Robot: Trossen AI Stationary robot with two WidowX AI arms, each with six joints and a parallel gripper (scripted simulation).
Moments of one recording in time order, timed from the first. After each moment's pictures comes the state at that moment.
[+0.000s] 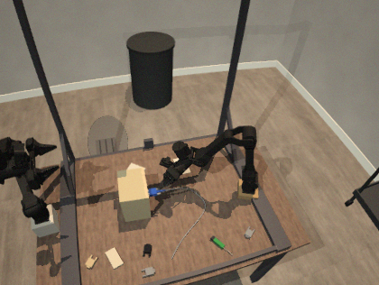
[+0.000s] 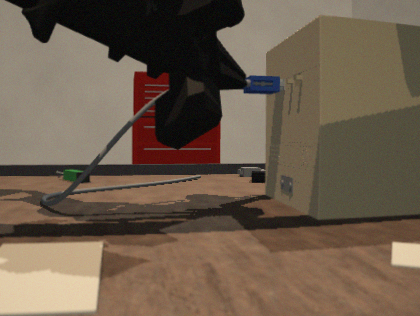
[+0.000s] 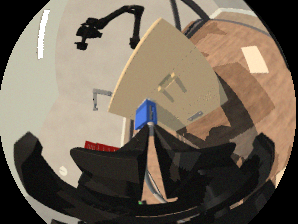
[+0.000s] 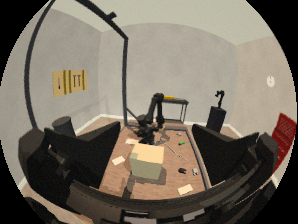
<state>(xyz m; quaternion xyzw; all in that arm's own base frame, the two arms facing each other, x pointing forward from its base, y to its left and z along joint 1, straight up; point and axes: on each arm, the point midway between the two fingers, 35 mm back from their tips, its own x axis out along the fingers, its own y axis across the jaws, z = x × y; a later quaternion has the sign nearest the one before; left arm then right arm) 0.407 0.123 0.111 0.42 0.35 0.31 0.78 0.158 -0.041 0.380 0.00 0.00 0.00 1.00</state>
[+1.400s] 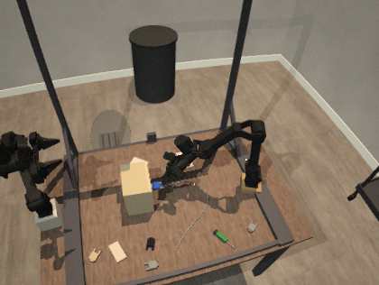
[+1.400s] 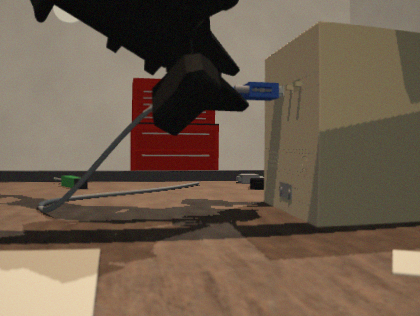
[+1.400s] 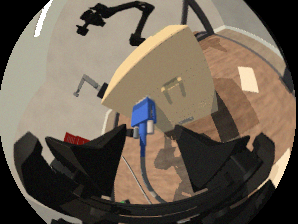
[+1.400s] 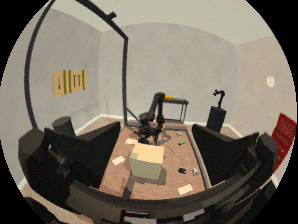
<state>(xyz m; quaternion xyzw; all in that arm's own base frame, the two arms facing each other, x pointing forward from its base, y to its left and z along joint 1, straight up) 0.405 0.126 0.115 0.31 0.35 0.28 0.84 0.158 -0.041 0.380 0.00 0.00 0.00 1.00</state>
